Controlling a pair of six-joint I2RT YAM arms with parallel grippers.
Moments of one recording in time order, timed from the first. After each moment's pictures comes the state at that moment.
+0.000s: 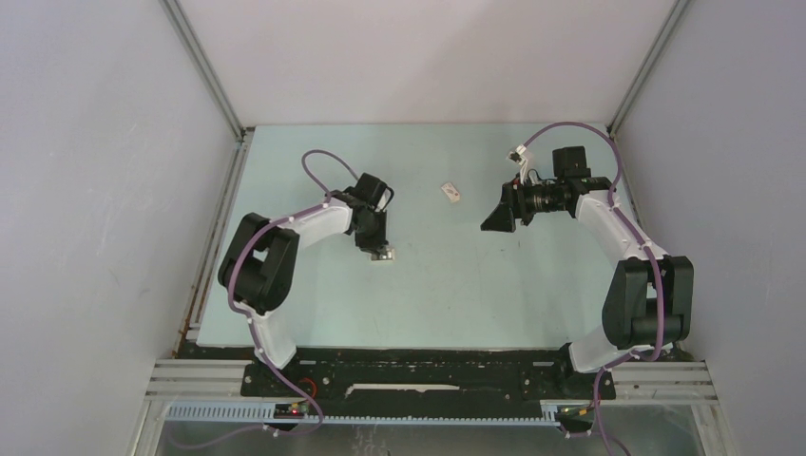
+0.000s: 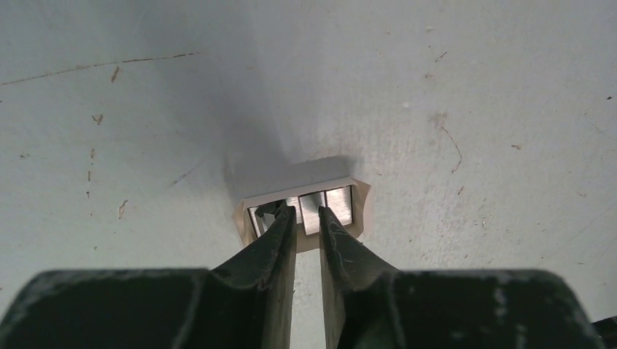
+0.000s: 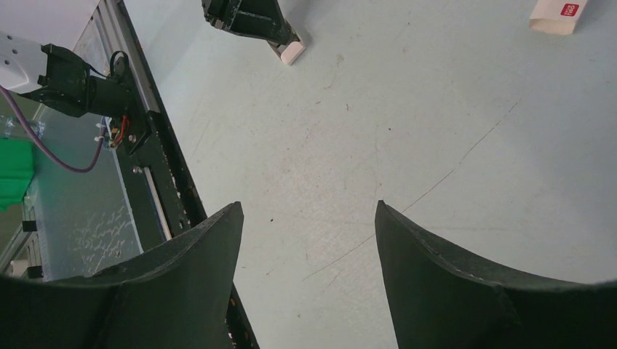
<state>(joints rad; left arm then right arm) -0.49 1.83 1.18 -0.54 0.06 -0.46 0.07 1.54 1.17 -0.62 -1.01 -0.30</state>
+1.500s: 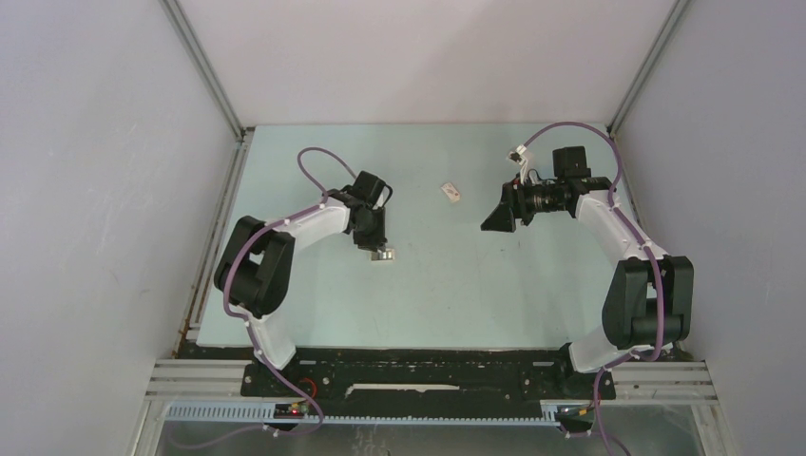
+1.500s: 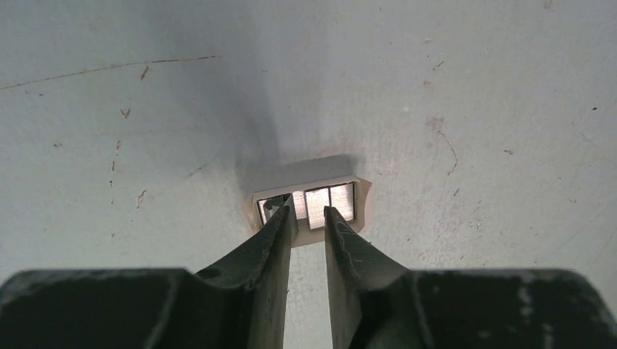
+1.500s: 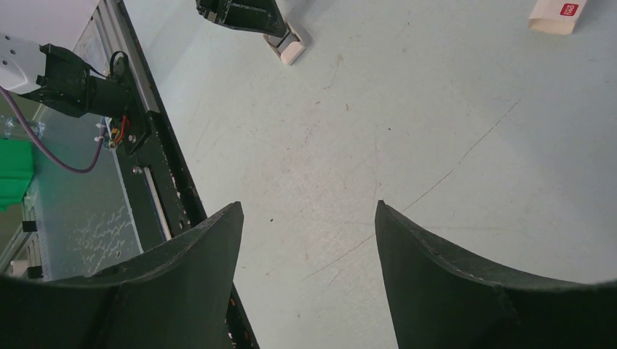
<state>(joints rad) -0.48 1.80 1.18 -0.55 0.03 -0.47 0.06 1.54 1.17 -0.62 -1.01 -0.30</state>
